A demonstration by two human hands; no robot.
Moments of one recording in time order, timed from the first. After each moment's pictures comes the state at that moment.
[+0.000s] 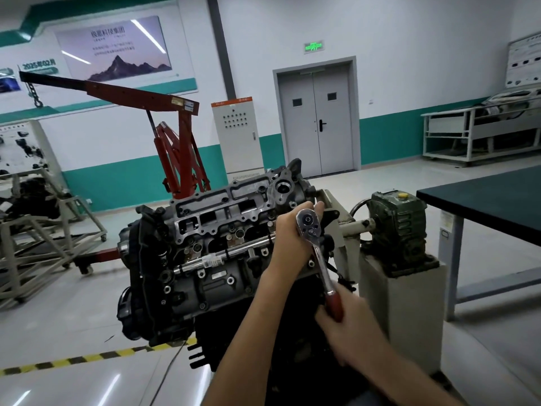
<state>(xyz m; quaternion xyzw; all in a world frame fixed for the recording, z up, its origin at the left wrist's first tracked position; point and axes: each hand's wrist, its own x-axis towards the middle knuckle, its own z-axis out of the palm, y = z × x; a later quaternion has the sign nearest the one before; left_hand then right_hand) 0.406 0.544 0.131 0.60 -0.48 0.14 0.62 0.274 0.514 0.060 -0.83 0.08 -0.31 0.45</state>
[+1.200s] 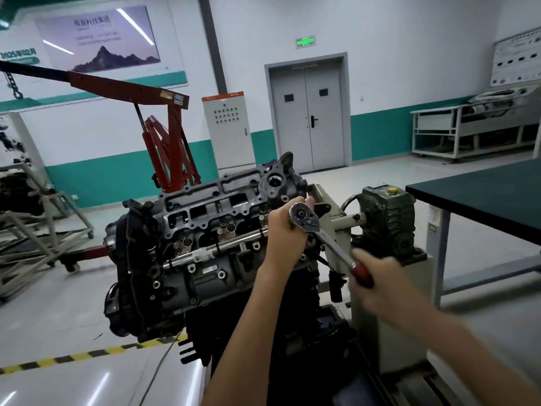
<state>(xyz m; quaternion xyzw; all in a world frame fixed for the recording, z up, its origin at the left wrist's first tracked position) 0.412 0.542 0.122 0.59 -0.48 0.16 0.63 0.263 0.447 0.075 -0.91 0.09 -0.30 0.26</state>
